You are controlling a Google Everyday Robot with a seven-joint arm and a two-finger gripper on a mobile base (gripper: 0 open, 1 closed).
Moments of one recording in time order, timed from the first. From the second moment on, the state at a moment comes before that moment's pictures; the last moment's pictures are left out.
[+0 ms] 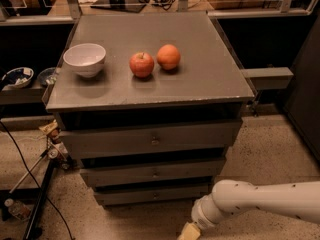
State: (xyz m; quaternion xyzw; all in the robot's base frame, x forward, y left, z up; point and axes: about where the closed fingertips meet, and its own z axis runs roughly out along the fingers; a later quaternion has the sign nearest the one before) arm 0.390 -0.093 0.413 -0.46 0.86 0.21 0.11
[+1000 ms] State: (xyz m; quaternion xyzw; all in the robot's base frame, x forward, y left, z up) arm 0.432 -0.061 0.372 -0.46 0.84 0.24 0.15
